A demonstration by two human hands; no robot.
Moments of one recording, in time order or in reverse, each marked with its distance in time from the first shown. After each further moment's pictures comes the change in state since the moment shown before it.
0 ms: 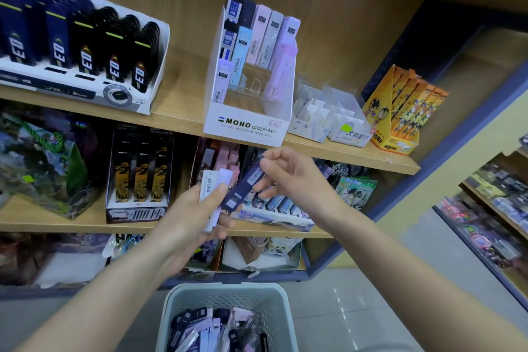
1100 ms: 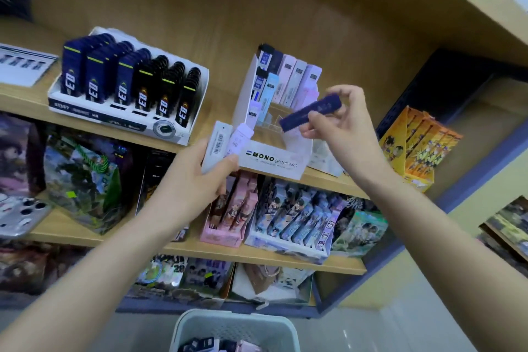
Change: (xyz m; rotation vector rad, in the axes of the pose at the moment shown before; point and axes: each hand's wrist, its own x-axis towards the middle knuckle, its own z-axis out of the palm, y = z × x) left_hand -0.013 0.070 -0.025 0.385 0.135 0.613; right_hand 0.025 -0.093 -0.019 -0.209 0.280 -0.427
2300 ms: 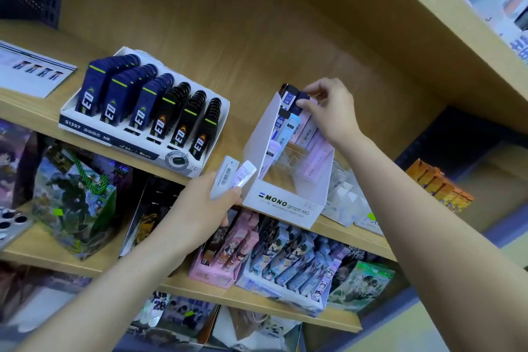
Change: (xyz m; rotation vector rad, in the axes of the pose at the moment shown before) left_hand 0.033 -0.018 -0.007 -0.009 0.038 -0.186; right_hand 0.148 0.021 0.030 -0.636 0.047 -0.292
